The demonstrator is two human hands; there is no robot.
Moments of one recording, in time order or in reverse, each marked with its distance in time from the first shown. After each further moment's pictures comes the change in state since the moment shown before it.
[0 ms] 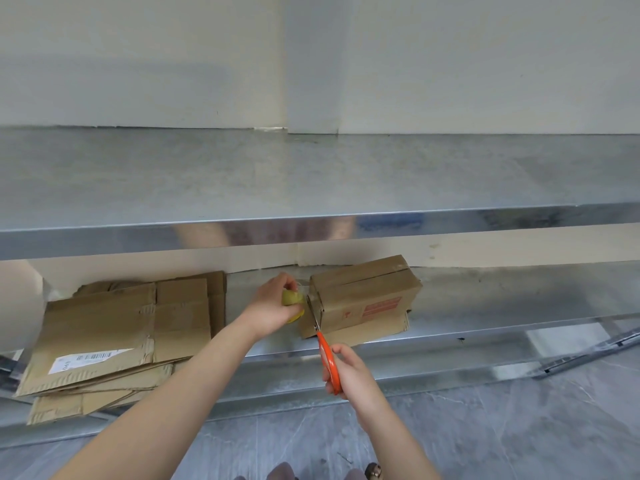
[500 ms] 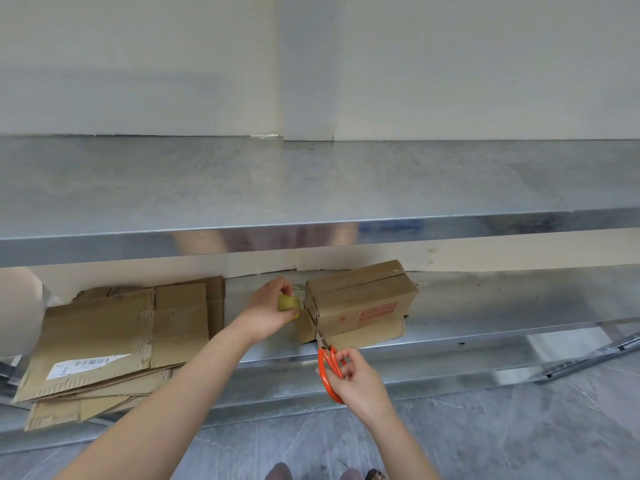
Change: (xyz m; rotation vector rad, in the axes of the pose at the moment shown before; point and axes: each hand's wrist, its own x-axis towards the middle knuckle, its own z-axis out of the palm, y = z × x) left_hand 0.002 -0.004 -0.002 0.018 0.023 0.017; right_hand 0.010 0.017 -0.014 -0.344 0.149 -0.156
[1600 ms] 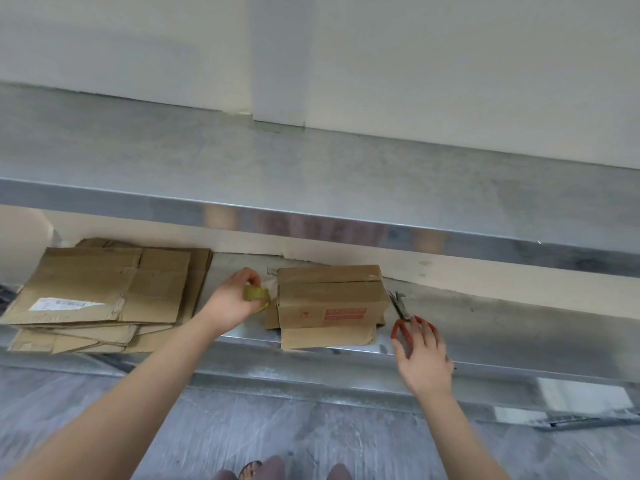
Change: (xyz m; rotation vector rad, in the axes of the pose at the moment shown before) left_hand -0.023 0.027 0.023 -0.001 0.181 -0.206; right_hand 0.096 0.099 -0.172 -0.731 0.236 -0.052
